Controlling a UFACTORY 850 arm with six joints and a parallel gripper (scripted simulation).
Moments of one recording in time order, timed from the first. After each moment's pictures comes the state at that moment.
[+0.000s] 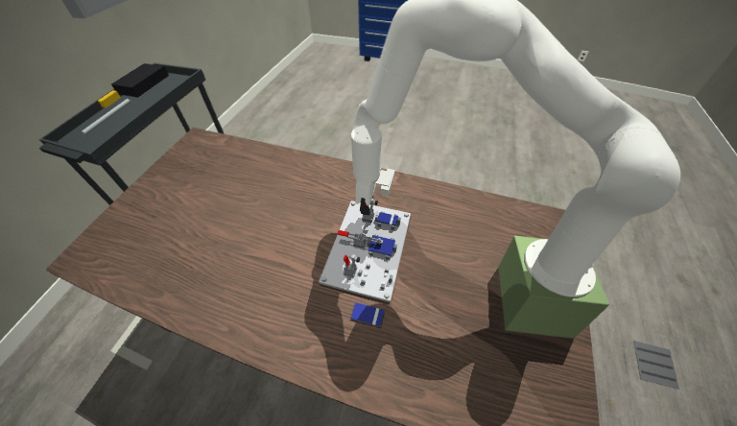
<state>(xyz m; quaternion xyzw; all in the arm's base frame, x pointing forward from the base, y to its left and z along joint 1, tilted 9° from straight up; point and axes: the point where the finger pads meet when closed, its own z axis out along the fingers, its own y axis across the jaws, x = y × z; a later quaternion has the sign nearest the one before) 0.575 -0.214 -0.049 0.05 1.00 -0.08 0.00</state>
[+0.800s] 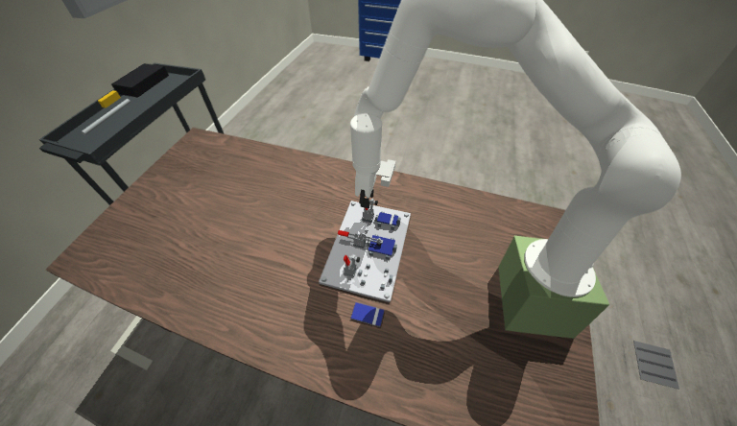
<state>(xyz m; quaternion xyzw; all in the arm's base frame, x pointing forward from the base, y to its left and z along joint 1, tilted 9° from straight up) 0.575 -0.208 -0.011 0.05 1.00 -0.08 0.00</state>
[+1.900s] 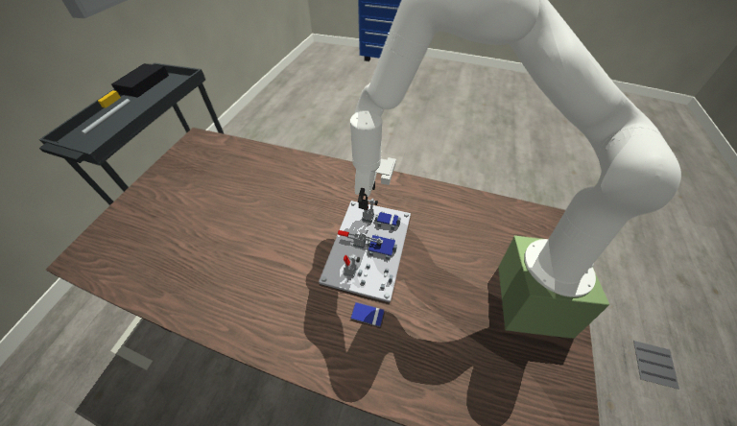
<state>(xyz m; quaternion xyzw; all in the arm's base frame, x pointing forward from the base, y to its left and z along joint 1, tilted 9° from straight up) 0.575 -0.206 -0.003 0.05 1.00 -0.08 0.00</state>
